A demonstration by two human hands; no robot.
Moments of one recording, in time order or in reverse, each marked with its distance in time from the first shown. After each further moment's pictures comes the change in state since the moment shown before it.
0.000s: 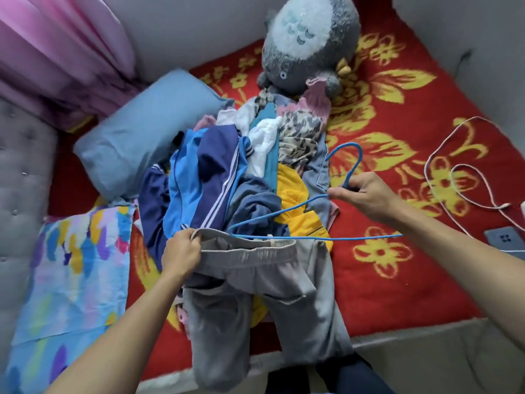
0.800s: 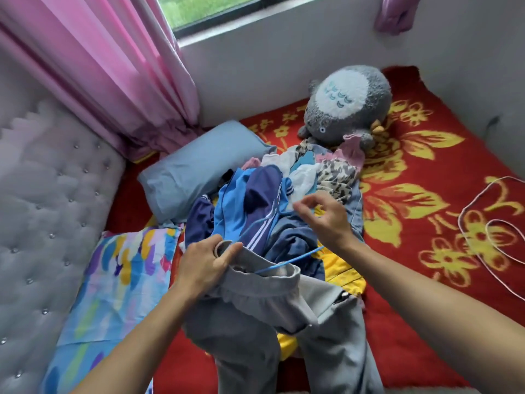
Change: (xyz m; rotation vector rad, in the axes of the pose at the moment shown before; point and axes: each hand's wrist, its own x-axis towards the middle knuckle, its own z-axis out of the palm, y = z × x) left_hand -0.053 0.000 -0.118 -0.003 0.206 0.359; right_hand 0.012 -0.131 0.110 0.142 0.278 -0.195
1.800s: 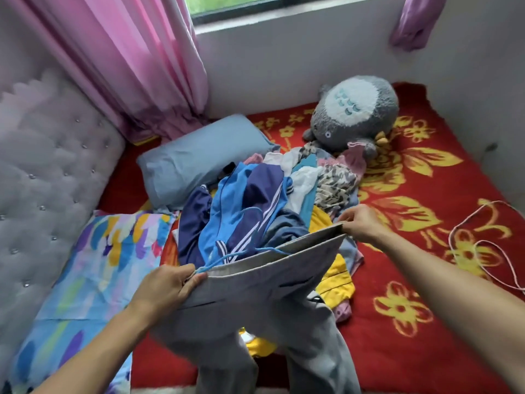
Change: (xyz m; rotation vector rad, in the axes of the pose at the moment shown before) left_hand -0.063 -0.087 -0.005 0.126 -0.049 0.159; right_hand 0.026 0.044 -0.055 -0.509 -0.305 0.374
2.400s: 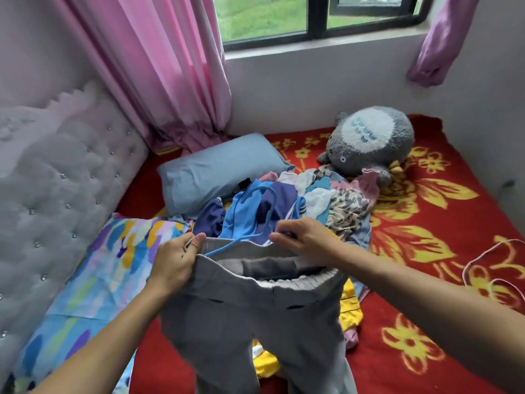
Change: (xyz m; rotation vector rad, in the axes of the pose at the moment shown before) left_hand 0.037 0.020 -0.044 -0.298 0.283 -0.285; right_hand -0.069 -0.140 0.018 -0.060 -0.149 -0.835
